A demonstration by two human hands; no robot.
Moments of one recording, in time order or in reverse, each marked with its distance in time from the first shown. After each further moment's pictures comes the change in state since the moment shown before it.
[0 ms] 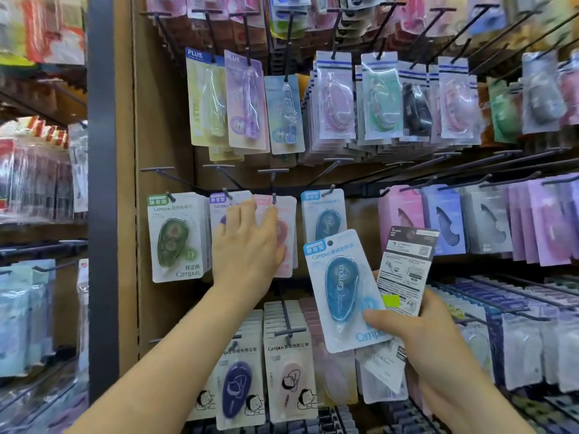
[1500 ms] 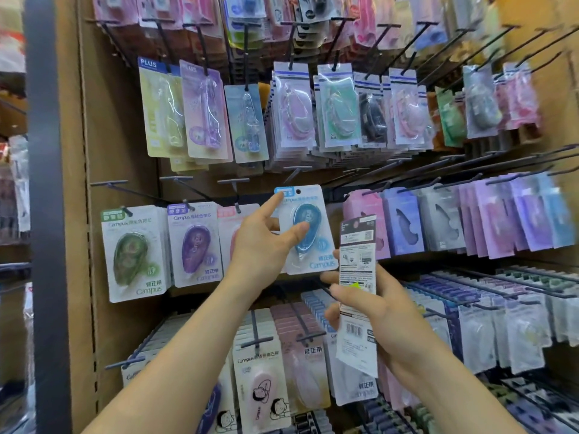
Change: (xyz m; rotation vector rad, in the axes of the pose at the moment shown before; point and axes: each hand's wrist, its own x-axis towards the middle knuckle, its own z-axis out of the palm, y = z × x) left_hand 0.021 0.060 -0.030 -1.355 -0.272 -0.318; right_hand 0.010 -0.017 -0.009 -0.100 -0.101 -0.042
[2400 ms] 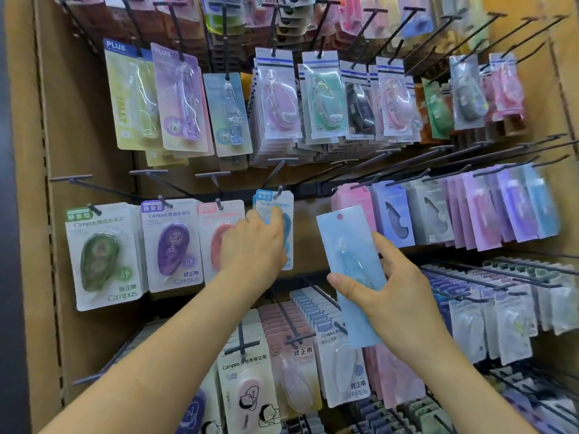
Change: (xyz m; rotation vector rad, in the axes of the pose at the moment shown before) left_hand 0.025 -0.028 0.021 1.349 0.012 0.307; right_hand 0.016 0.013 -0.025 -0.442 0.221 -0.376
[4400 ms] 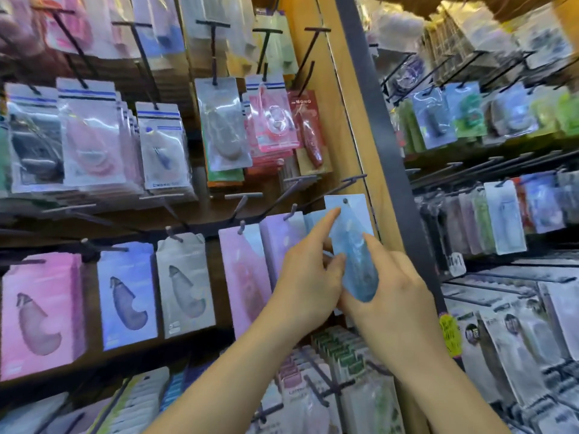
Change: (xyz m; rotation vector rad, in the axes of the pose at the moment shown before) left_hand 0.146 0.486 -0.026 -1.353 -0.014 0.156; right_hand 0.163 0.192 -0.376 -0.554 0.226 -0.081
